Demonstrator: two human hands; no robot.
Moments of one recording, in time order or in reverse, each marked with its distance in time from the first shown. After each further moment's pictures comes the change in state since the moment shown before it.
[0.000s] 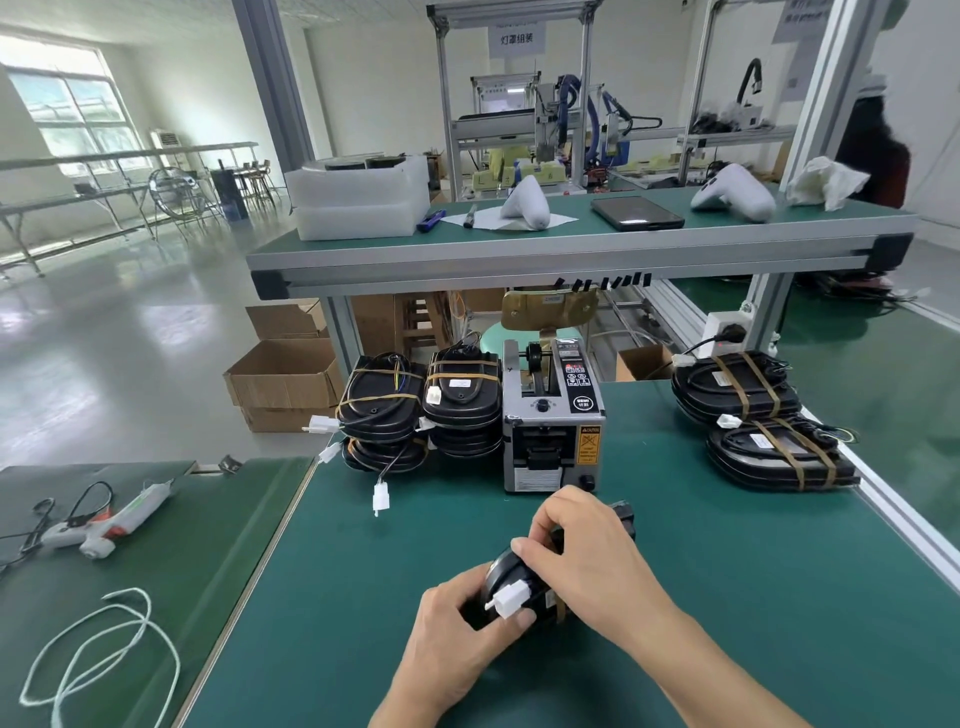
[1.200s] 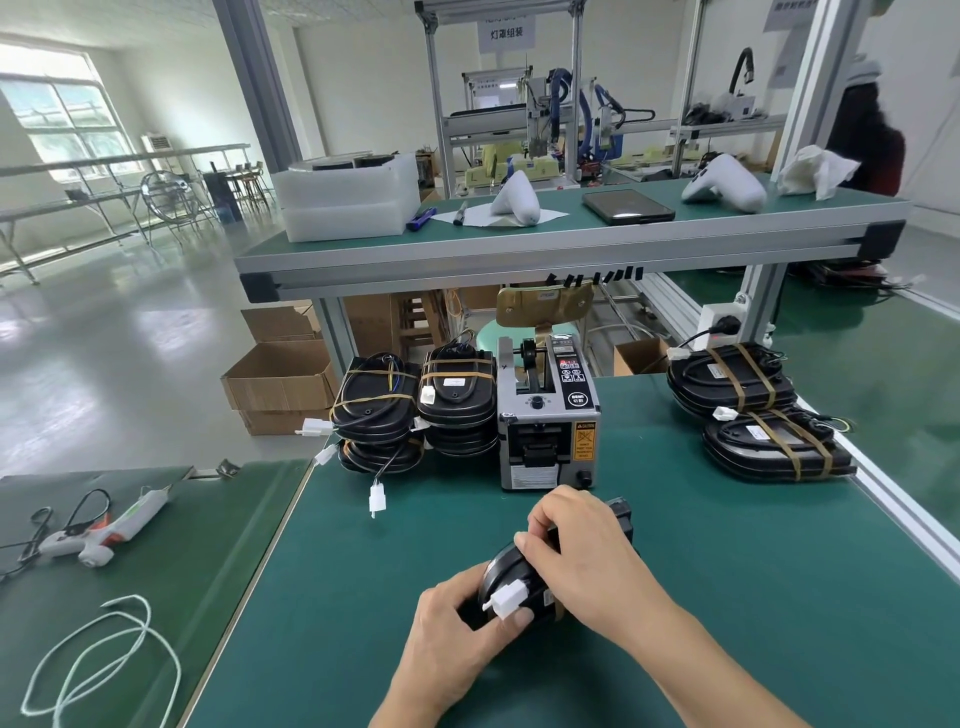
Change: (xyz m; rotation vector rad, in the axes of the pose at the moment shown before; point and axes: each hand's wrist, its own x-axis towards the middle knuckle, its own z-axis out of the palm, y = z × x) left_hand -0.001 0.002 0.000 -0.016 -0.014 0.009; right_hand -0.001 0.001 -0.002 -0.023 -0.026 -0.009
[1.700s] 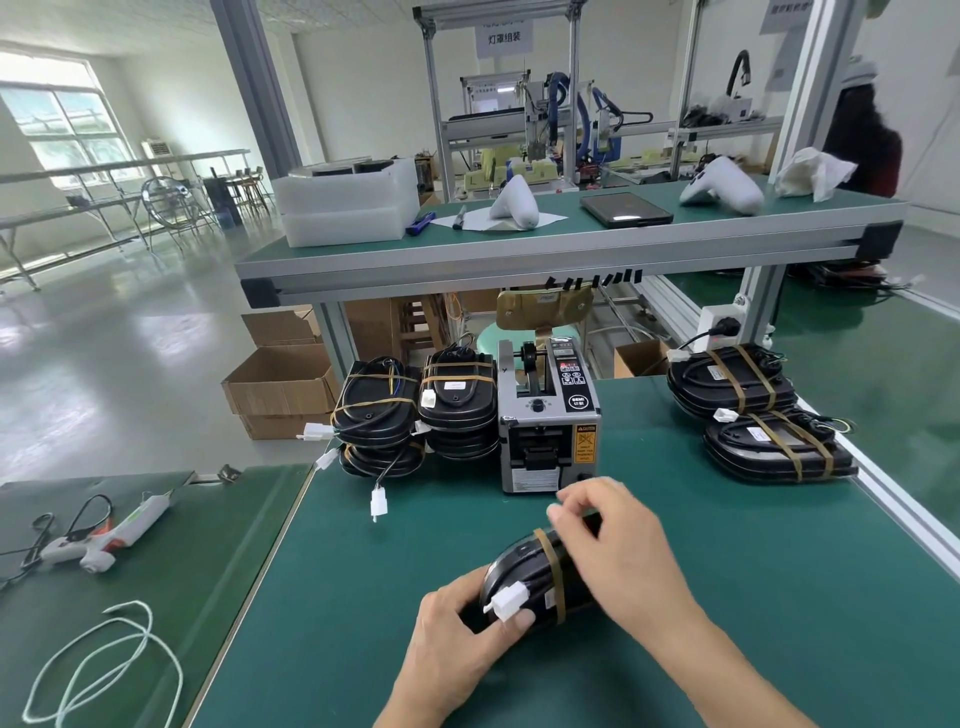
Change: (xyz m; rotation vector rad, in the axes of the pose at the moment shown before) left_hand -0.001 0.002 -0.001 -0.011 0.007 0.015; right_hand -0.007 0.015 -0.008 0.185 0.234 0.080
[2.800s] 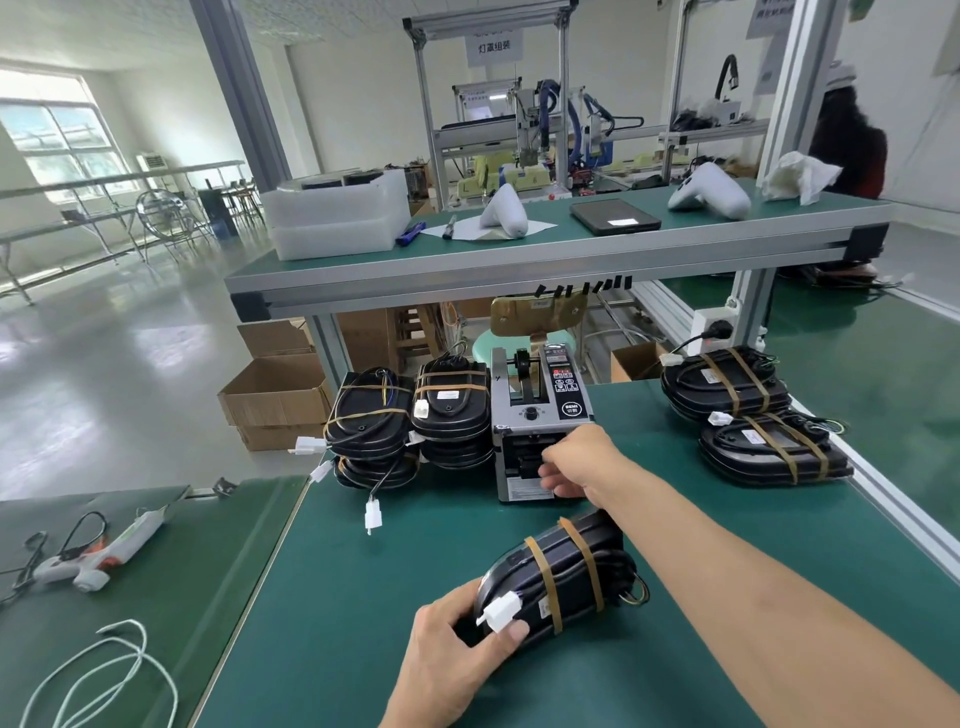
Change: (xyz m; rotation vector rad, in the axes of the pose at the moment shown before) left_hand 0.002 -0.001 0.000 0.023 0.008 -0.004; right_hand 0.141 0.024 0.032 0.263 -0.189 0.663
